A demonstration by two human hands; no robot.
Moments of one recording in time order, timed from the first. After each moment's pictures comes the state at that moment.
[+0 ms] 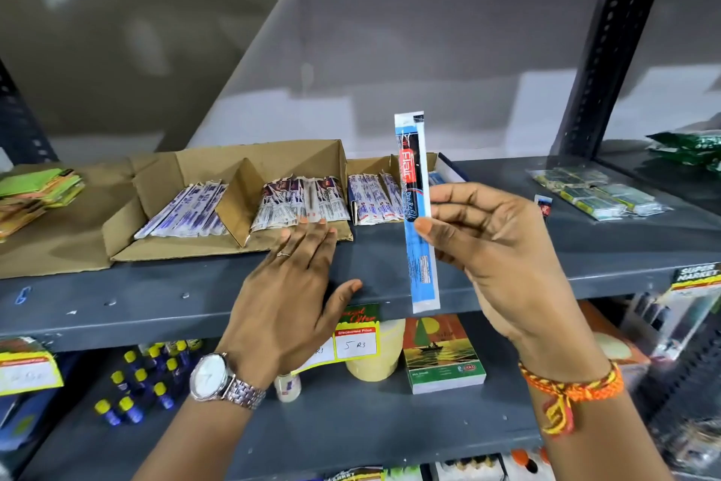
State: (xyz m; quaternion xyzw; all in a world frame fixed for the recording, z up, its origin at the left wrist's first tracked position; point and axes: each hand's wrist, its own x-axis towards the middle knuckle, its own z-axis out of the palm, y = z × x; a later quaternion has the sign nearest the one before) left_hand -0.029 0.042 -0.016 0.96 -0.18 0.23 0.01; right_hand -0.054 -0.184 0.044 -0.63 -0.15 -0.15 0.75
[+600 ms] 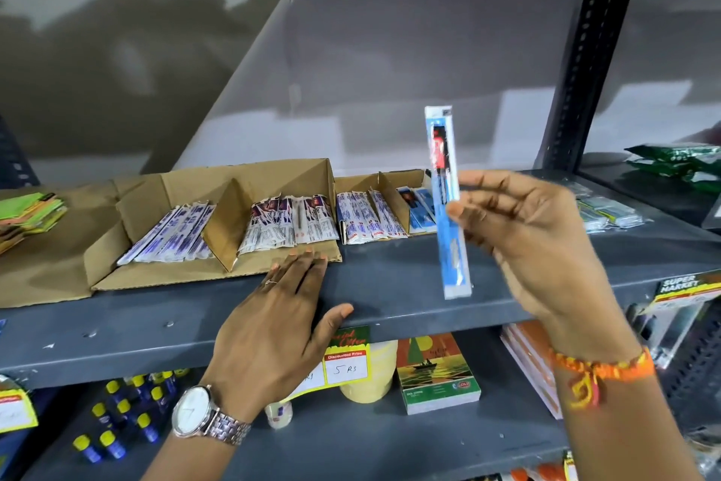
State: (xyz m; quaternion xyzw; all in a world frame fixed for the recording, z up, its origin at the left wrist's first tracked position) left_hand -0.028 0.043 -0.021 0.96 -0.19 0.21 0.03; right_hand -0.044 -0.217 0.068 -0.62 -0.14 -0.19 0.75
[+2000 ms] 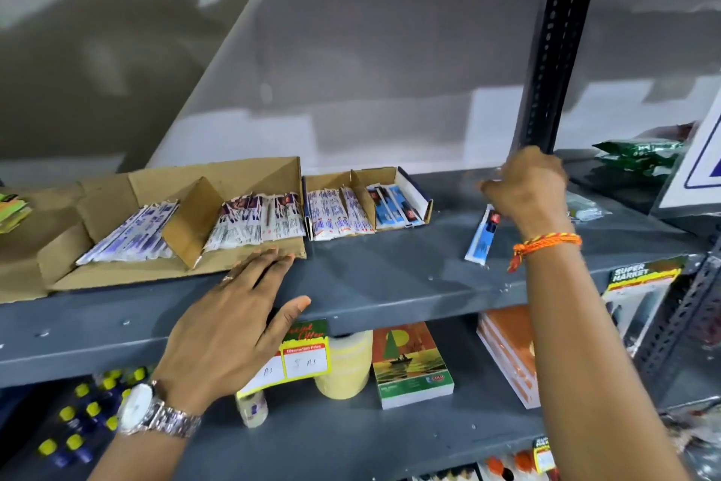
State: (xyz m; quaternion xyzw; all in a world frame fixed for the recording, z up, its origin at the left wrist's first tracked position) left_hand -0.026 0.044 -0.020 0.96 -0.18 0.19 0.04; right_hand 0.067 -0.319 0.064 -0.90 0.20 -0.31 0.24
